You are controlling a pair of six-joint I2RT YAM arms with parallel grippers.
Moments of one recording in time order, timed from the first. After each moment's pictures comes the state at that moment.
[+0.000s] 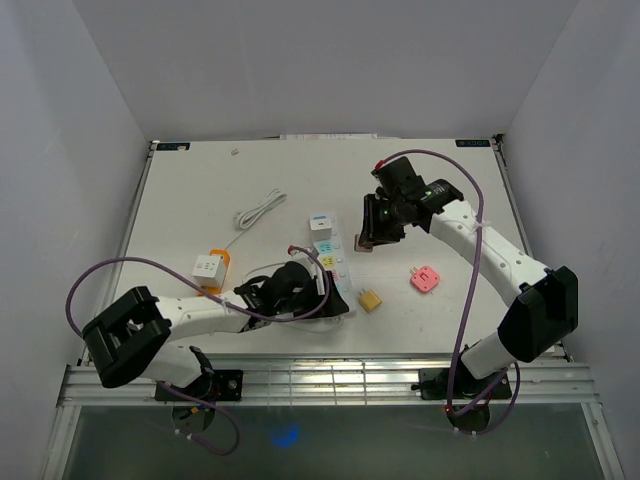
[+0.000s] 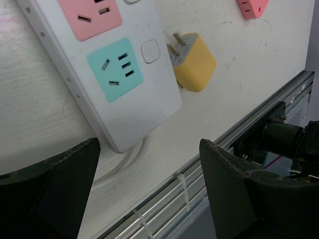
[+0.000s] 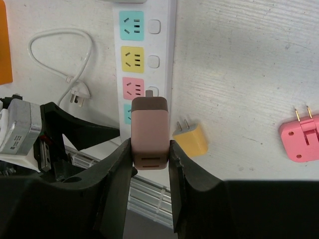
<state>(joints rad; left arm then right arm) -0.96 1.36 0.54 0.18 0.05 -0.93 0.59 1.51 1.39 -0.88 -0.13 0.48</state>
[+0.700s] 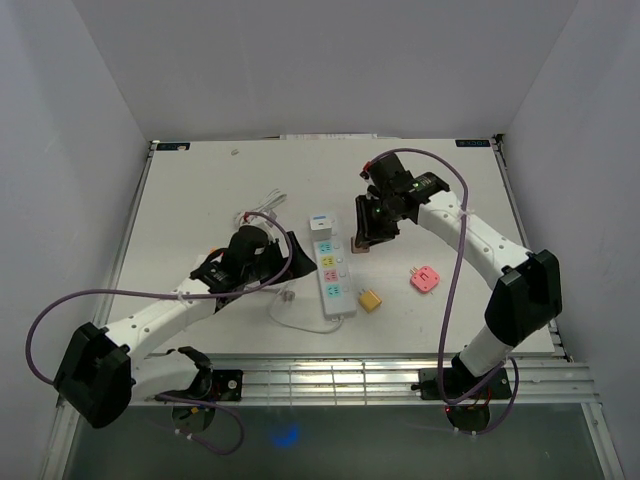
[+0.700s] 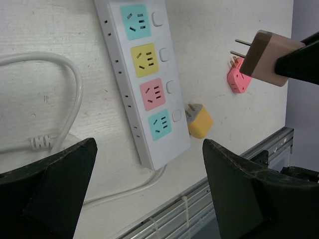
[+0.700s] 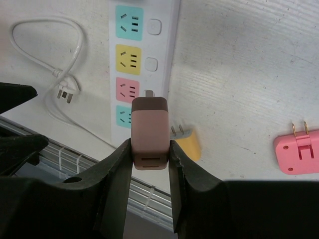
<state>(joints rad) -0.65 1.12 0.64 -0.14 0.10 -0.80 0.59 1.61 1.44 -0.92 -0.17 0.38</state>
